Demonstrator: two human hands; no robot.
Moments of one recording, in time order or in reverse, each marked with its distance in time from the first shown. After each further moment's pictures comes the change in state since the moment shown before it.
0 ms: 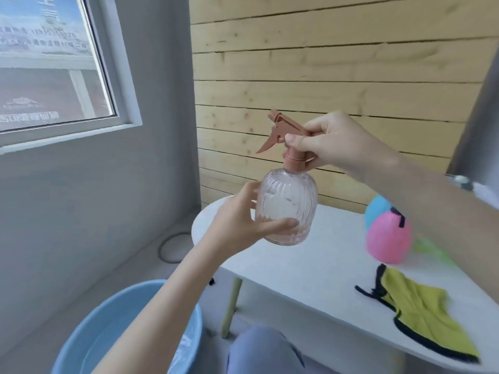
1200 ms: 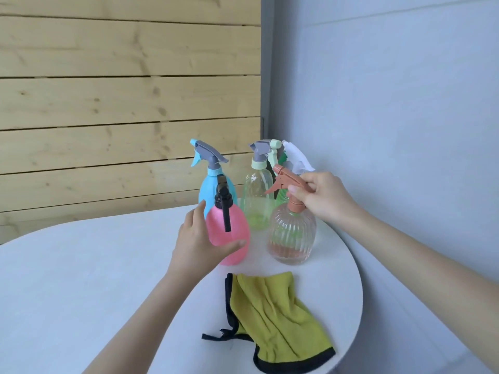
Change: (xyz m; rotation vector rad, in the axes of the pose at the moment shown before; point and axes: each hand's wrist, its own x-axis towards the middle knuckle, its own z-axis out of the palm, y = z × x) left_hand 0.147 0.003 0.295 0.036 -0.375 0.120; right_hand -0.084 0.274 -0.185 -0.363 0.553 0.596
